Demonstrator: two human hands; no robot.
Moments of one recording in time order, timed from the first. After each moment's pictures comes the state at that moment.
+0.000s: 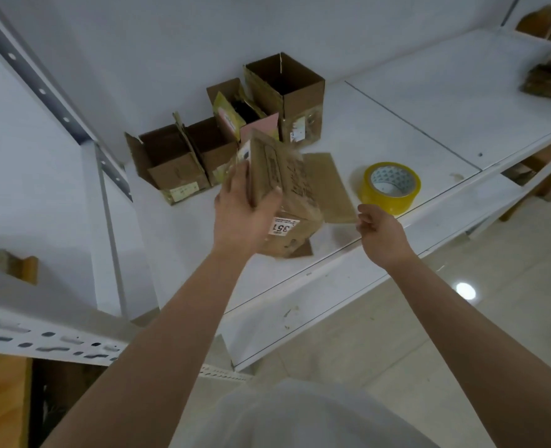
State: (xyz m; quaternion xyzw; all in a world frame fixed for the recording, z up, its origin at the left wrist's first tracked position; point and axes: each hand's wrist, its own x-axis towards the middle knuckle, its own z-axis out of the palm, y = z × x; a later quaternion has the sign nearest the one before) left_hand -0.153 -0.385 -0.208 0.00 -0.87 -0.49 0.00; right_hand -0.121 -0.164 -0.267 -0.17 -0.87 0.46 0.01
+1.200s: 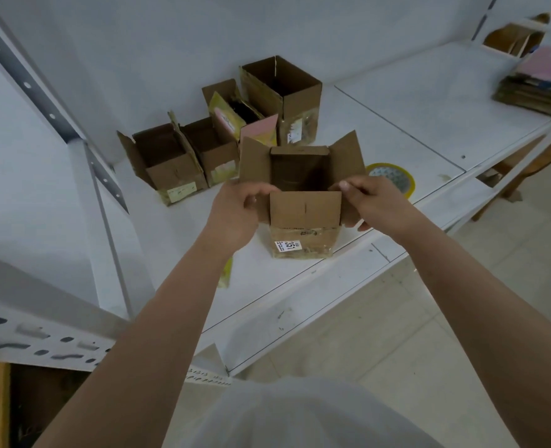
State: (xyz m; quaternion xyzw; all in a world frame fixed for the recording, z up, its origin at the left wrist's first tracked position) left_hand -0.156 -0.417 -0.195 -0.10 -0.88 -0.46 -0.04; right_hand -0.128 -0.188 -0.195 -0.08 -0.89 0.44 -0.02
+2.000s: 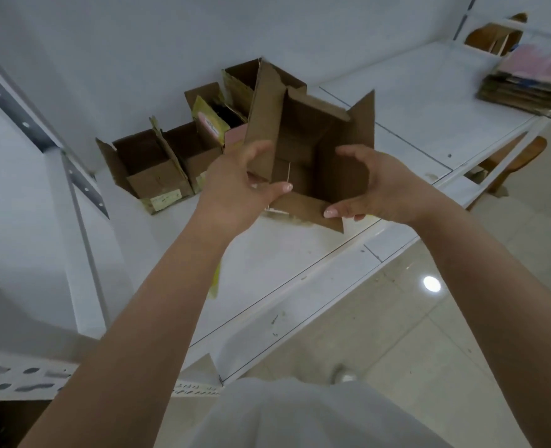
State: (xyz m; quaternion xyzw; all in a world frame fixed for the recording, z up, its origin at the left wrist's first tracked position) left_hand -0.160 -0.394 -0.150 -0.16 -0.88 -0.44 0.03; right_hand -0.129 -0.167 -0.158 -0.01 -0.88 0.47 -0.04
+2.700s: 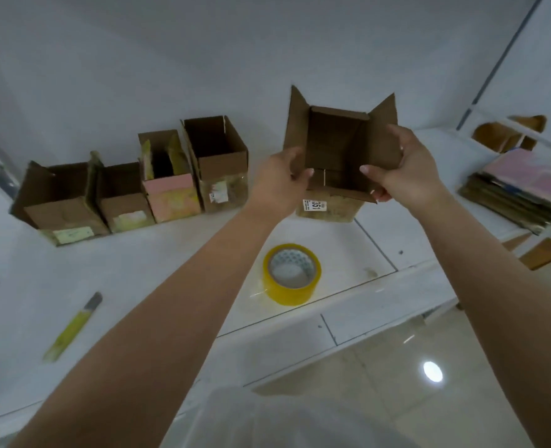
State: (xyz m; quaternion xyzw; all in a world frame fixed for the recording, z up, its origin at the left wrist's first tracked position) left_hand -0.280 -0.141 -0.149 -0.10 -0.88 -0.46 0.11; right_hand -0.280 0.063 -0.130 -0.05 -0.88 0.45 0.13
